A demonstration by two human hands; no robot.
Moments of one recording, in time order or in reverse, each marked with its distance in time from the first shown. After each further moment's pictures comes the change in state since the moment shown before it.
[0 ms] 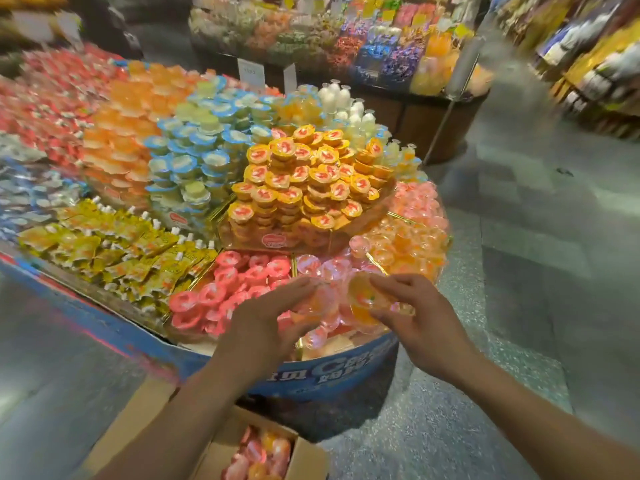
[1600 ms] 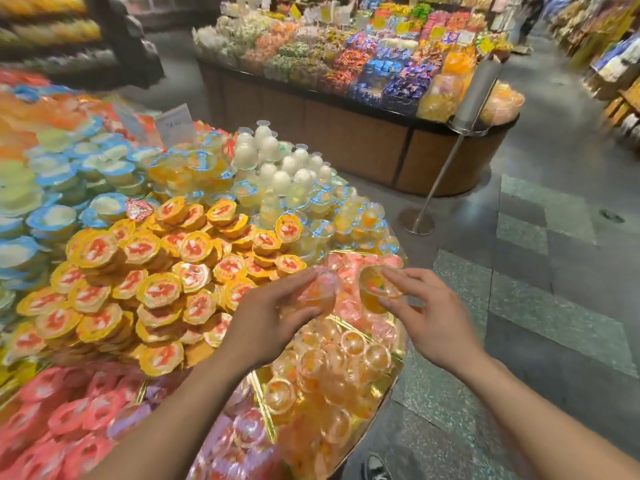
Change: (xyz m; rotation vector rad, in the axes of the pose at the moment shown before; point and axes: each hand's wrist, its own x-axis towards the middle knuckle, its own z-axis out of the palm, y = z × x) left_hand 0.483 0.019 0.271 -0.021 0.097 -0.099; right_hand 0.414 0.305 -0.267 0.035 0.032 -0.098
